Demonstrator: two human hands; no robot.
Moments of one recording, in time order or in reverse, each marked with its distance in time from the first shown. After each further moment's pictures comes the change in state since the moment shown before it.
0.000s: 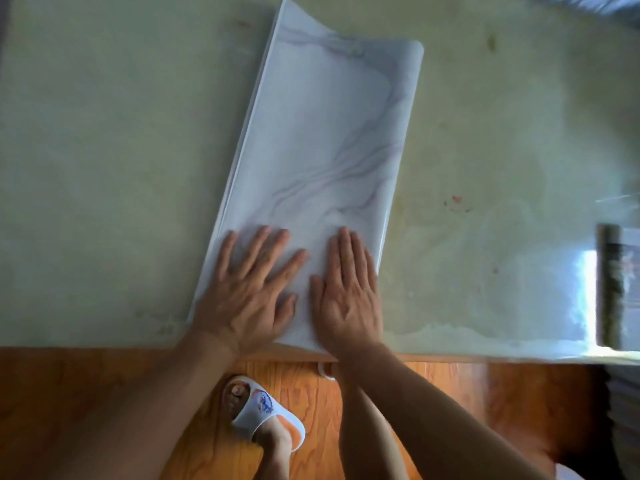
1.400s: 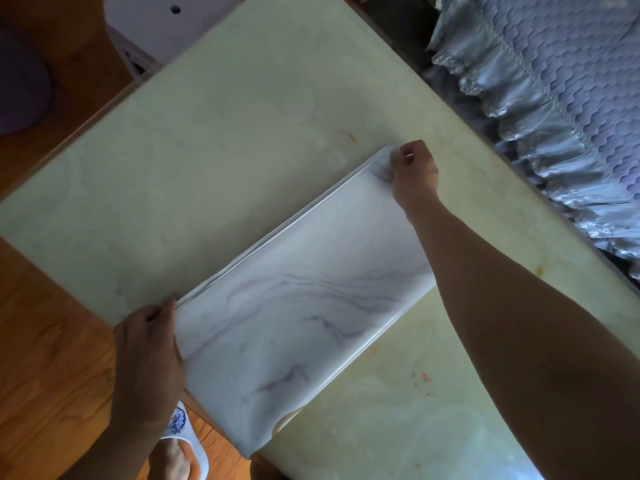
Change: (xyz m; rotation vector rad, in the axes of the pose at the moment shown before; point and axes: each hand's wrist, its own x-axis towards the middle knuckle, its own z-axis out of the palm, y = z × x) left_hand -0.022 0.050 -0.025 -0.258 0.129 -1.276; right_hand 0.421 -0.004 -0.066 0.443 -0.184 0.015
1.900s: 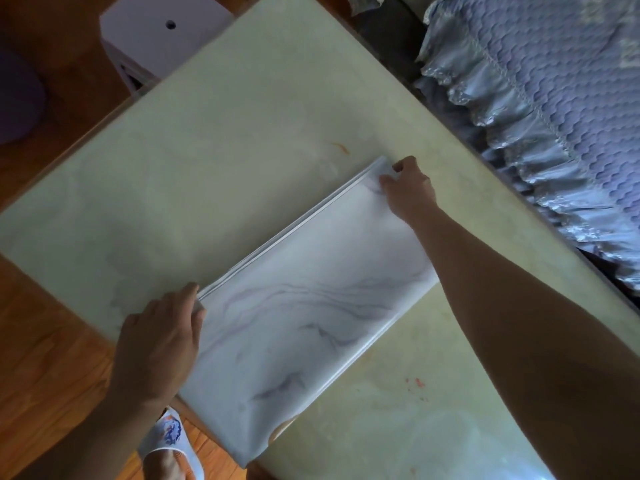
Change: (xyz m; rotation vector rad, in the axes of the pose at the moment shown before) left_hand 0.041 0.024 -0.019 0.155 -0.047 0.187; right_hand -0.001 -0.007 -0.025 -0.384 -0.221 0.028
